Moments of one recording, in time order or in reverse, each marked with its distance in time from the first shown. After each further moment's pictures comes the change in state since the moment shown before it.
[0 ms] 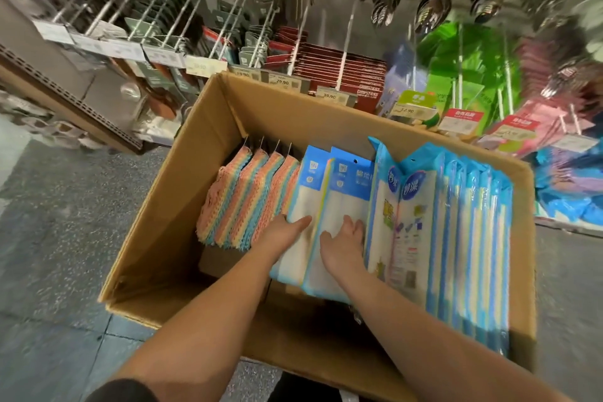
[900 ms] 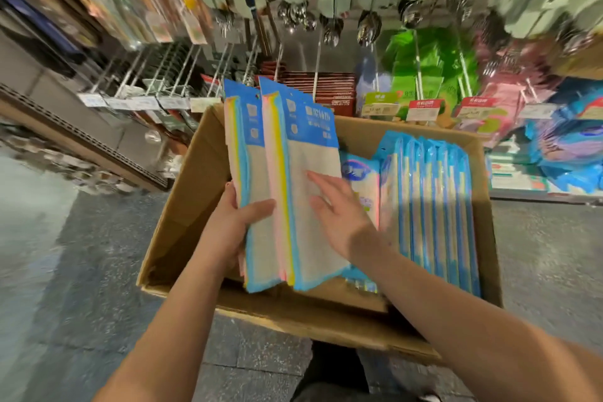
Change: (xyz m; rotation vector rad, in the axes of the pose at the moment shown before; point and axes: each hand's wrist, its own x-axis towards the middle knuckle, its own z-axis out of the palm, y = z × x) left_hand -0.190 0.035 -0.047 -0.462 0.038 0.462; right_hand -0.109 -0.016 -0.102 0.280 -0.014 -0.662
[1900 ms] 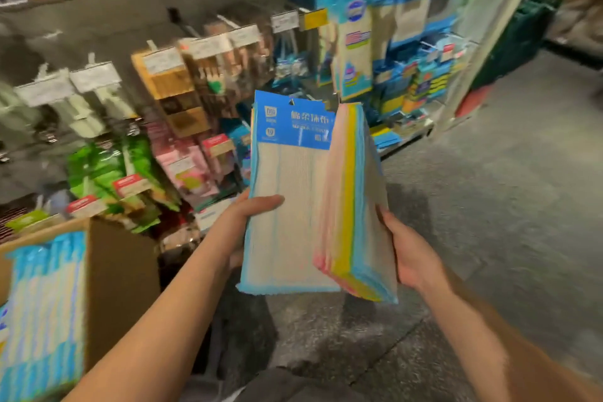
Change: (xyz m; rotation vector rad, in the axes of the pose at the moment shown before) left_hand -0.226 -0.096 0.699 0.172 -0.814 -0.108; right_hand -0.439 0.321 -0.585 1.197 0.667 0.335
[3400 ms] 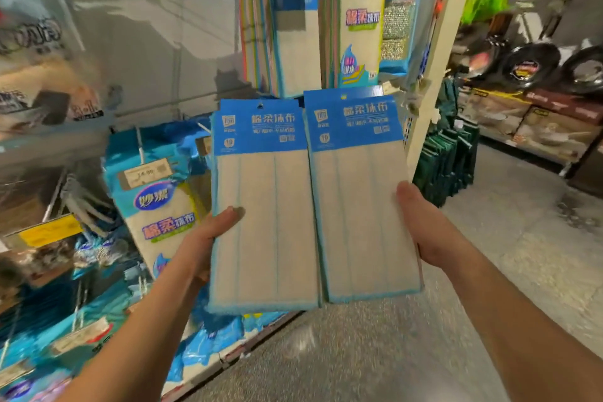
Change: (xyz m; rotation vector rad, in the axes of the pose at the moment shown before) left_hand 0.552 0.194 0.478 -0.061 -0.033 0.273; right_hand 0.337 -0.674 -0.329 -0.532 0.098 -0.503
